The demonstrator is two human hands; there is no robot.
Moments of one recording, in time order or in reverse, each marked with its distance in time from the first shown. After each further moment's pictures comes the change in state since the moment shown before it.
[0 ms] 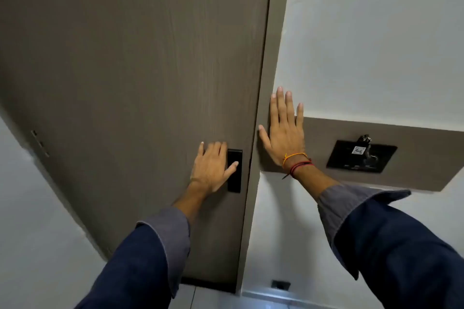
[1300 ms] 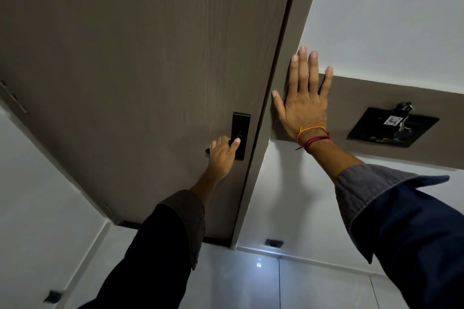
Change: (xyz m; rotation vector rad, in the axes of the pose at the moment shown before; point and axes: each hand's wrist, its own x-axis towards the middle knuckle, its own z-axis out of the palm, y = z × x) left_hand -0.018 0.023 0.111 -0.951 -0.247 -0.474; right_hand -0.010 0.006 0.055 -0.167 0.192 -0.014
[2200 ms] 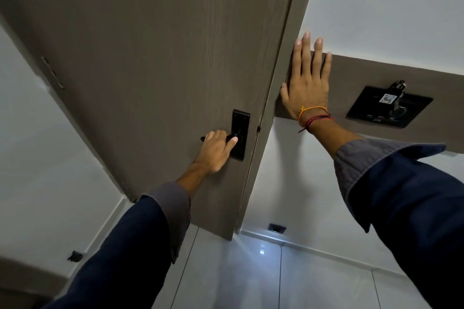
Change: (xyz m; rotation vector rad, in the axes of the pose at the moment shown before) left_hand -0.081 -0.026 -0.038 0.391 -0.003 0.203; right_hand -0.010 -0.001 -0.045 0.038 -0.197 -0.007
